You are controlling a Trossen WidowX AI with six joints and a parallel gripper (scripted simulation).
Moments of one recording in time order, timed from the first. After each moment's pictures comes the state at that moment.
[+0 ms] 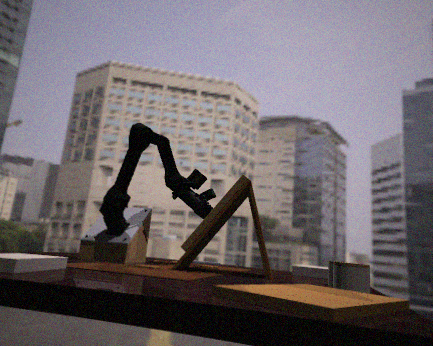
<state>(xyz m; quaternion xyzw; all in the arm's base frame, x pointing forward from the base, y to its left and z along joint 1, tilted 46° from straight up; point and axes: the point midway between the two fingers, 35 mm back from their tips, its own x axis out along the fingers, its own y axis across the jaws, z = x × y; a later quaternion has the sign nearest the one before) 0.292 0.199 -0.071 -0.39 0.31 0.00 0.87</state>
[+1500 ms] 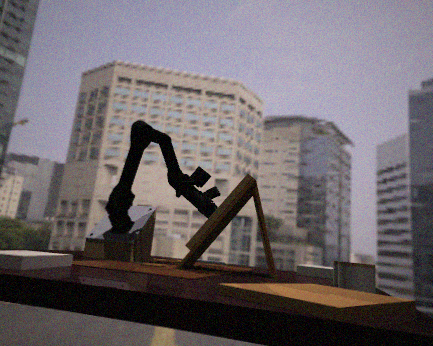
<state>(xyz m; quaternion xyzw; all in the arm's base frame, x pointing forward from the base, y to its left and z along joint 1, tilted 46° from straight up) 0.298 0.183 -0.056 -0.40 0.31 0.00 0.86</state>
